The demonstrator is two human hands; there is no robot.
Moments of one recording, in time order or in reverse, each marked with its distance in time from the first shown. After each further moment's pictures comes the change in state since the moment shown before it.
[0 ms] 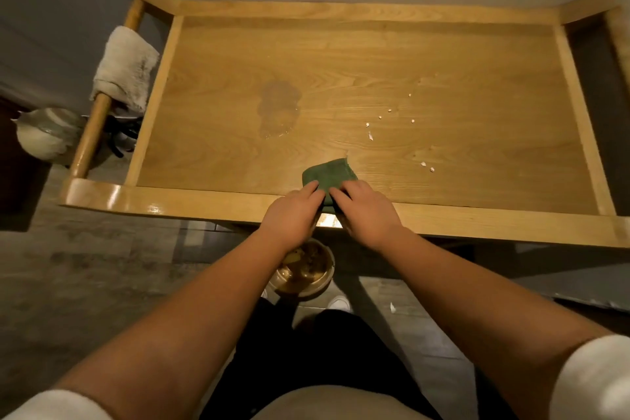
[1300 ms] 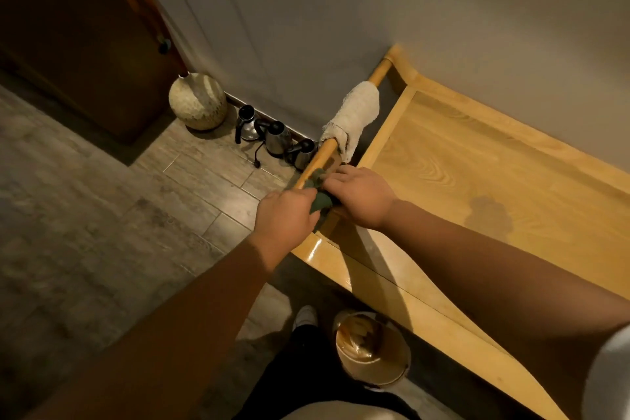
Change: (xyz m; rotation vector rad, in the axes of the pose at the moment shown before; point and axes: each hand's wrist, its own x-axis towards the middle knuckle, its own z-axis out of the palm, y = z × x) left_hand -0.122 -0.372 -0.105 -0.132 0.487 -0.540; right_hand 0.341 -0.329 -0.096 -0.096 0.004 -0.744
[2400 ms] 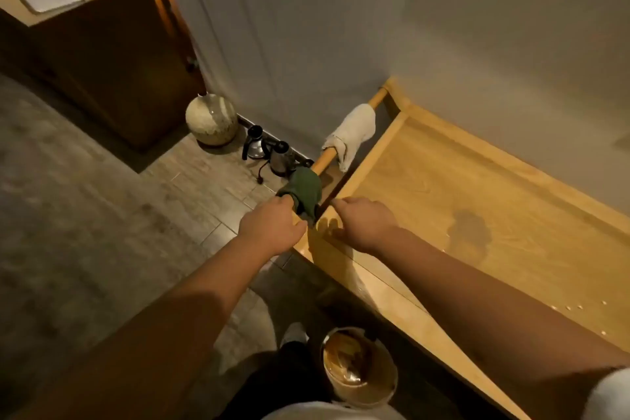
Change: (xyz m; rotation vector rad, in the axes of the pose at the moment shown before) left_hand -0.050 -0.002 -0.026 -0.077 -0.250 -0.271; right_hand -0.046 -0.056 -0.005 -0.103 -0.223 0.327
